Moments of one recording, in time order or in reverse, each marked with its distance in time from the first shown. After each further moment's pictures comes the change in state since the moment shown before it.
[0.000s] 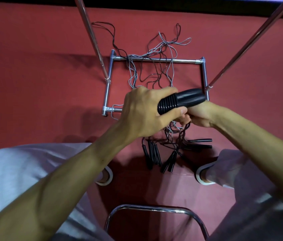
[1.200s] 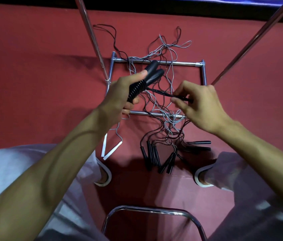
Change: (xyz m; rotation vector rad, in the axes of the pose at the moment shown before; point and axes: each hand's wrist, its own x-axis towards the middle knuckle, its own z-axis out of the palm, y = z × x) left_hand 0.025 -0.036 -0.026 -0.876 -0.132 -0.986; right_hand -0.028 -0.005 -0.010 -0.932 0.546 -0.699
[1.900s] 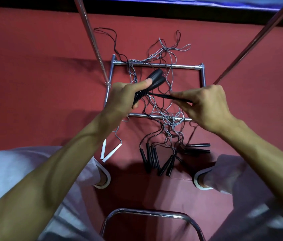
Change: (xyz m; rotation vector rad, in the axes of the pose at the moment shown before) left_hand -0.008 0.003 0.012 0.147 0.178 0.114; right_hand 0.003 0.009 -0.009 -0.213 0.136 -0.247
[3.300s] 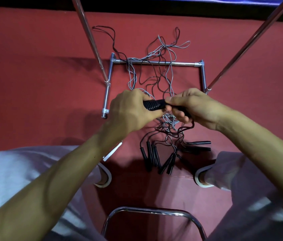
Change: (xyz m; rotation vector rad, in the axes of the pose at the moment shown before) left_hand -0.011 -0.020 0.017 0.917 0.056 0.377; right_hand 0.017 -0.026 -0.002 1.038 -0.575 0.798
